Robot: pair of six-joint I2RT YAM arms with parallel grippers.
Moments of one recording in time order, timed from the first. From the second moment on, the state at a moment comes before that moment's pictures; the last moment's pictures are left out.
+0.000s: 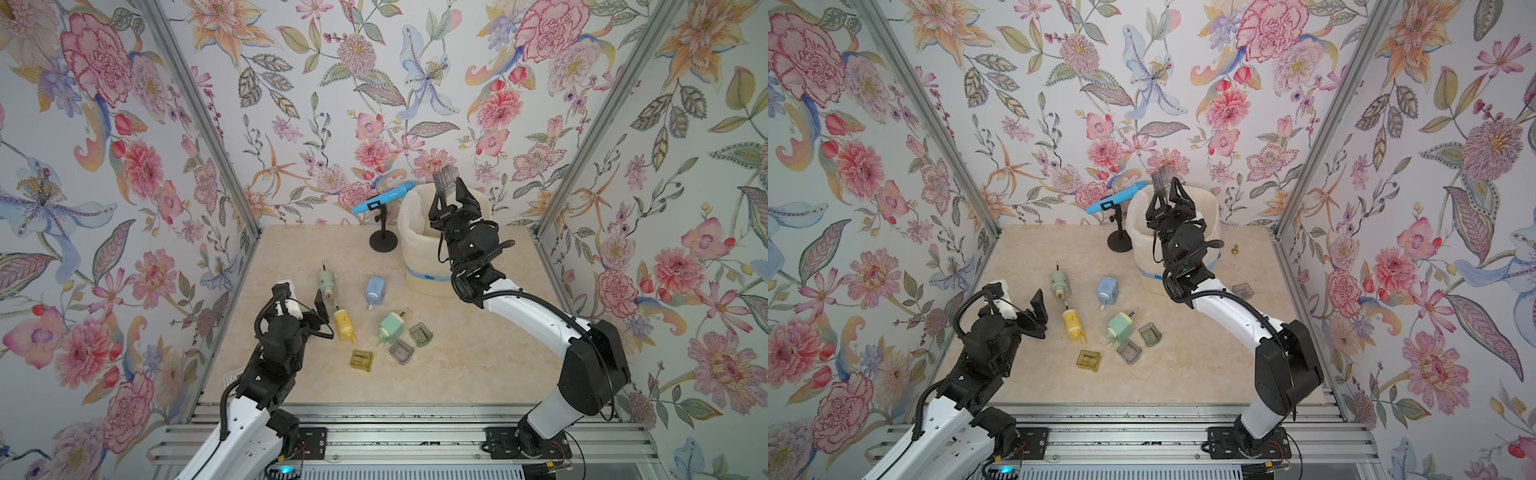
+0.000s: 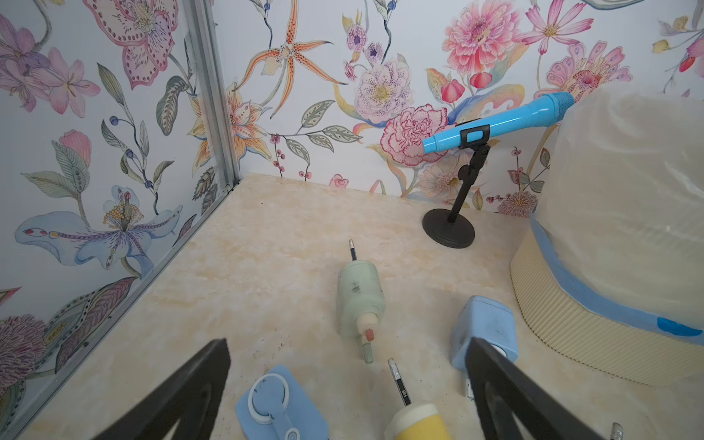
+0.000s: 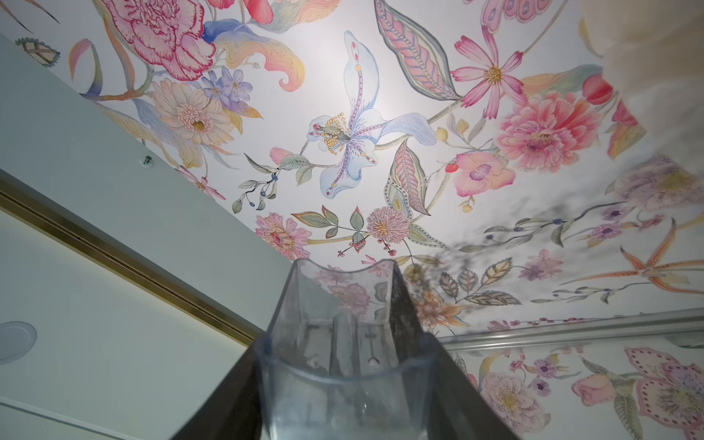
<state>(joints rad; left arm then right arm) -0.42 0.63 0.49 -0.08 -0.48 -0.22 0.62 1.63 1.30 0.78 0.46 2.07</state>
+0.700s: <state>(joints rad) -0.44 0.63 0.51 -0.12 -0.48 -0.21 0.67 1.68 1.28 1.07 0.44 2.08</state>
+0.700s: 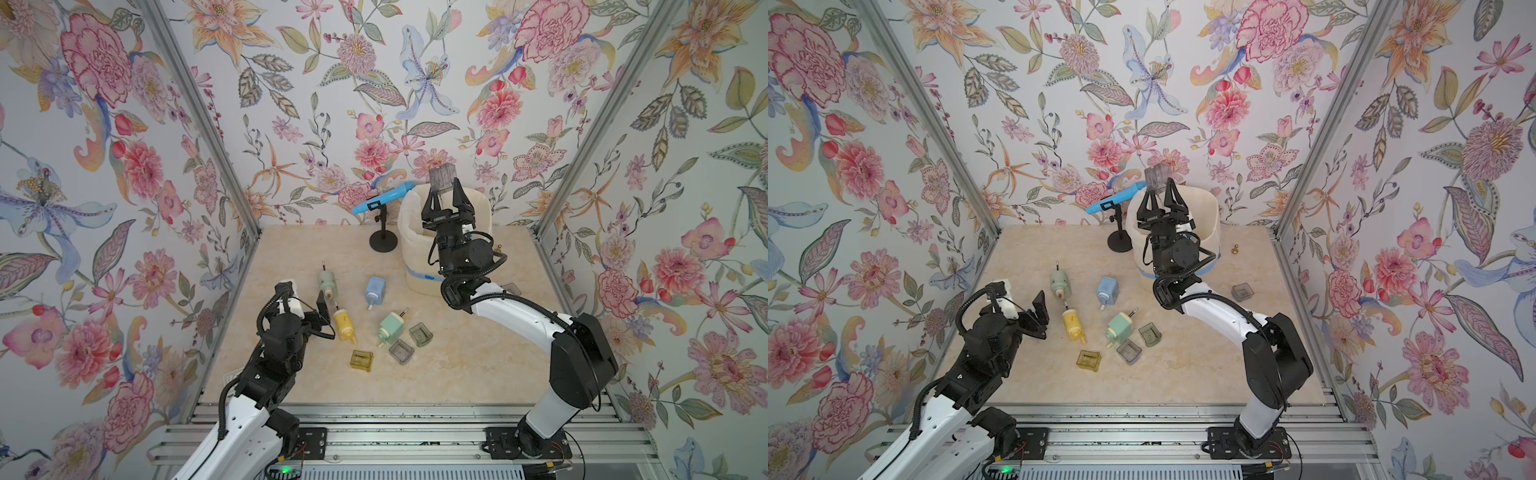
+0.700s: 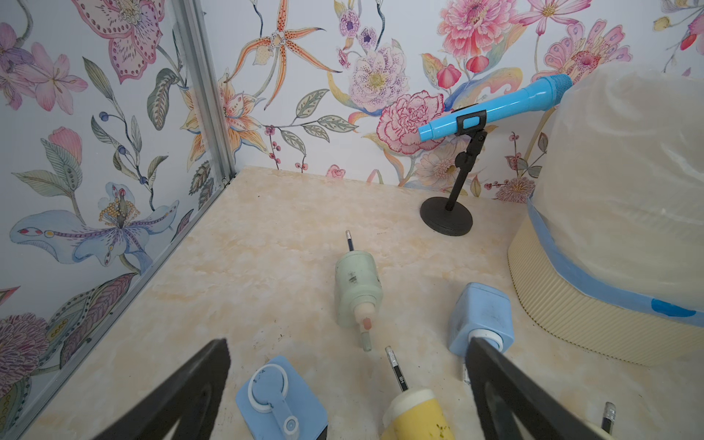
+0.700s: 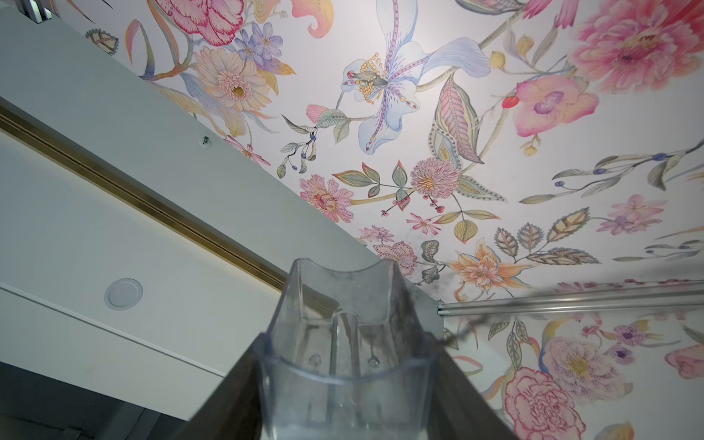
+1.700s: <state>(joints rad) -0.44 0.62 0.51 -0.13 -0.47 -0.19 0.63 1.70 1.26 1.13 0.33 2.08</state>
